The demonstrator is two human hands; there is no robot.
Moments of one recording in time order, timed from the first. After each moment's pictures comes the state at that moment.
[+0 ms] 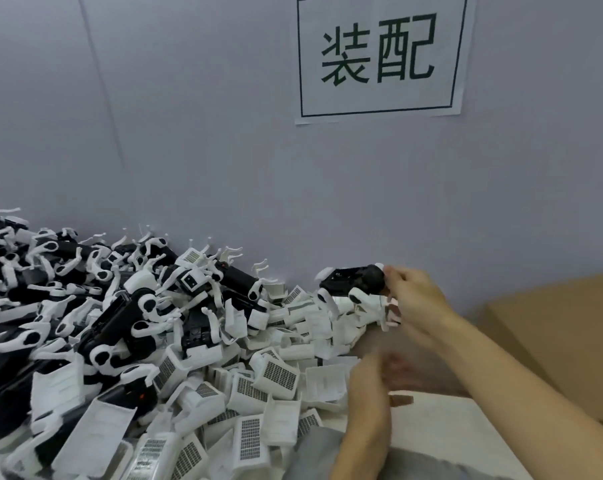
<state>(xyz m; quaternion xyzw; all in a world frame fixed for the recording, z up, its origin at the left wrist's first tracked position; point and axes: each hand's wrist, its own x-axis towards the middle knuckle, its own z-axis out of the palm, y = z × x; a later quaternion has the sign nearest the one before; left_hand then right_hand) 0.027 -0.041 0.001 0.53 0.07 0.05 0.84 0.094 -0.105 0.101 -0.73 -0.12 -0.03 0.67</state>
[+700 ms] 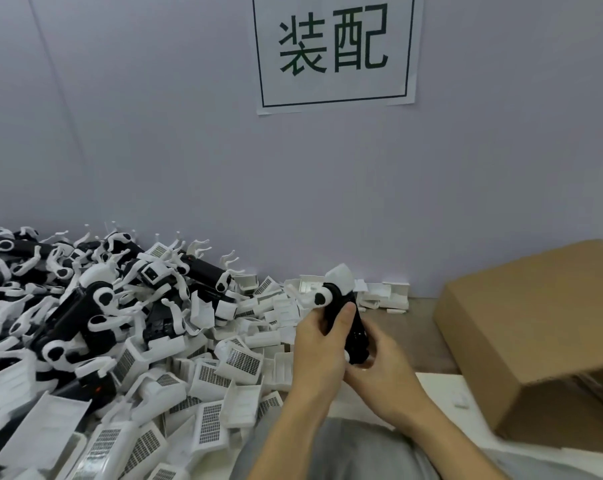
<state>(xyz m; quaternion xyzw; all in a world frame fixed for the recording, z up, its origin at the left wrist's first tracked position) 0.015 -0.034 0.035 0.63 0.00 0.21 0.75 0.028 -0.140 0.013 -0.75 -0.26 -0.04 0.60</state>
